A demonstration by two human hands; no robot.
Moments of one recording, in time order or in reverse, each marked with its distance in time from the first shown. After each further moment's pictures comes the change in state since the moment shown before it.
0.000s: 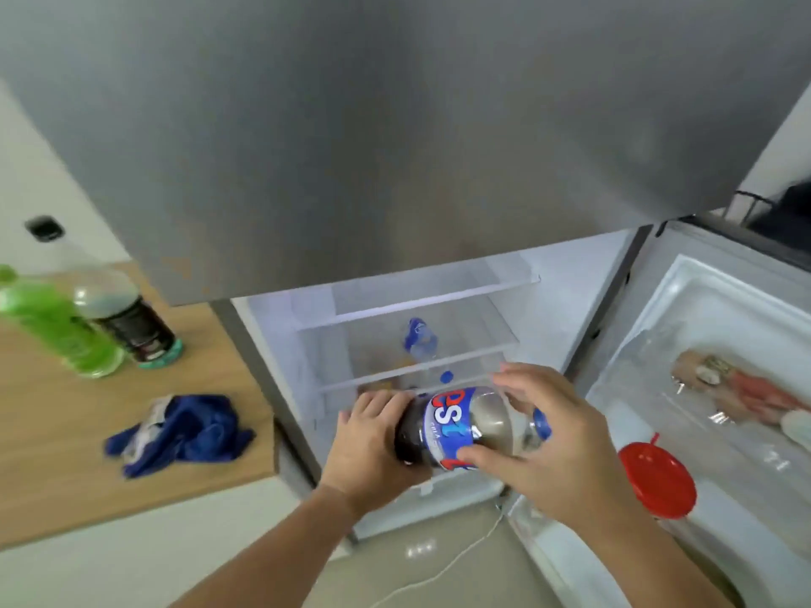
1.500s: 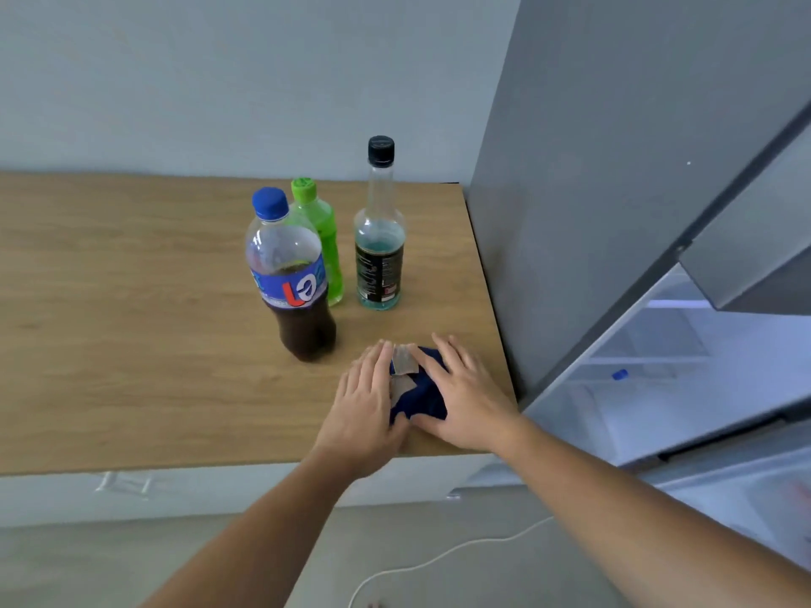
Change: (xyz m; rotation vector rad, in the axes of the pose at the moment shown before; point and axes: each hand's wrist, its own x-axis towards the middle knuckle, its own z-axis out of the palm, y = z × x) left_hand -0.137 -0.296 -0.186 0.059 -0.101 -0.323; right_hand 0.067 -0.151 0.404 -0.484 -0.814 -0.181
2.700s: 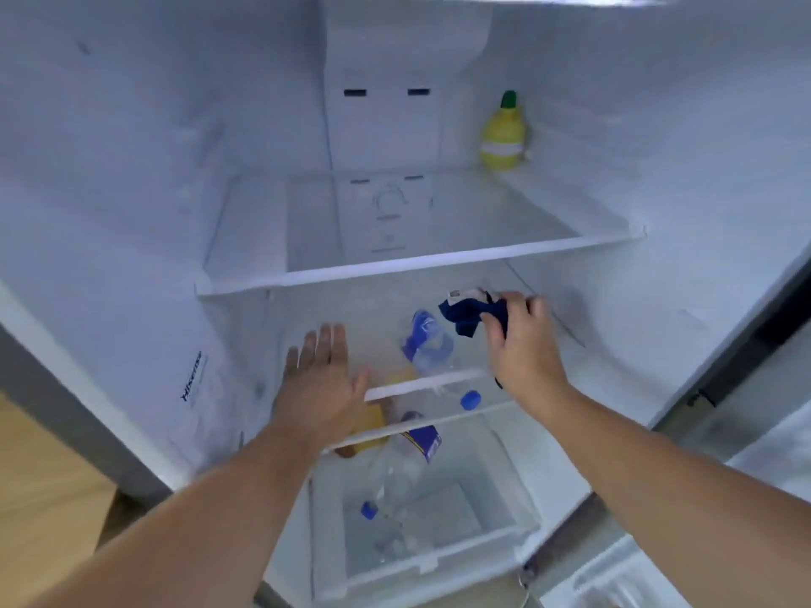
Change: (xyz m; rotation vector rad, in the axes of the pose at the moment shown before) left_hand 0.252 0.191 0.287 0.349 -0.057 -0.090; right_hand -0.064 0.466 0.044 0.243 0.791 0.557
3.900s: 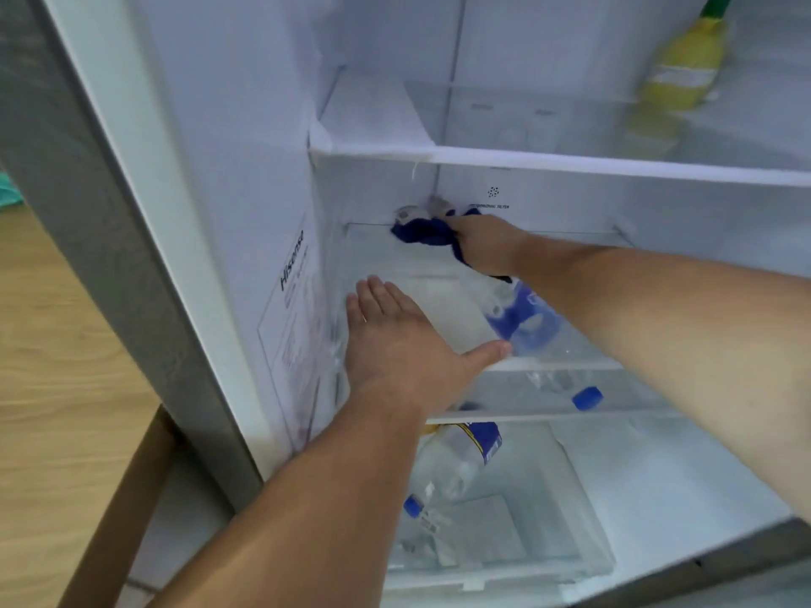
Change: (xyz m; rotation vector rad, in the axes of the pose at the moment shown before) left_hand 0.011 -0.011 0.019 0.081 0.026 -0.194; right_hand 0.117 -0.118 0.147 -0.219 -0.609 -0.388
